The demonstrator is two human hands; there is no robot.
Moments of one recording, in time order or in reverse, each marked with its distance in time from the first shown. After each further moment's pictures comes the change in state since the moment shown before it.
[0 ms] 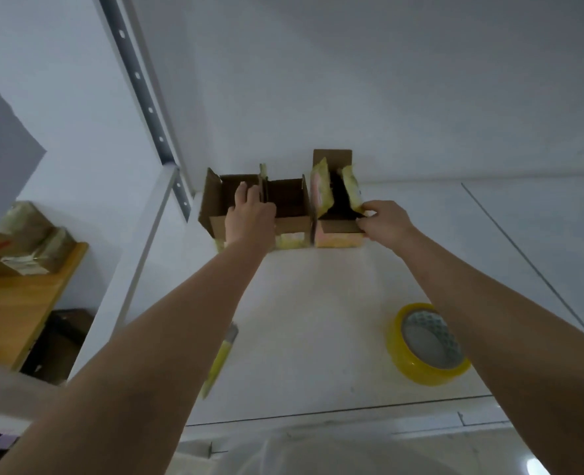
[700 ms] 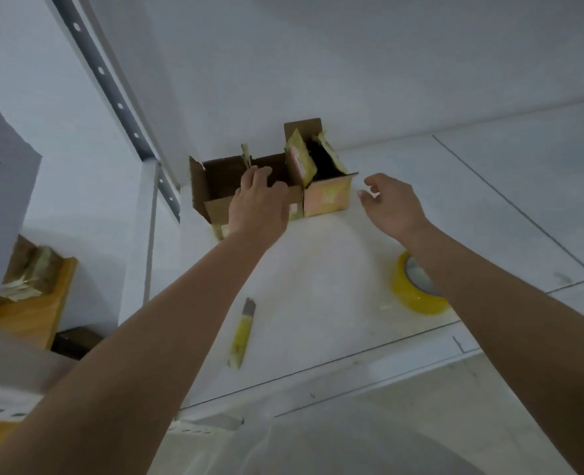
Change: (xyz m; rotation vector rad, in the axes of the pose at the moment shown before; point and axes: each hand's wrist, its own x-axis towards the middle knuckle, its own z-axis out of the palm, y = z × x) left_hand -0.040 -0.004 -0.018 -0.139 0.119 0.293; right_hand -0.072 0.011 0.012 -0.145 0.300 -0.067
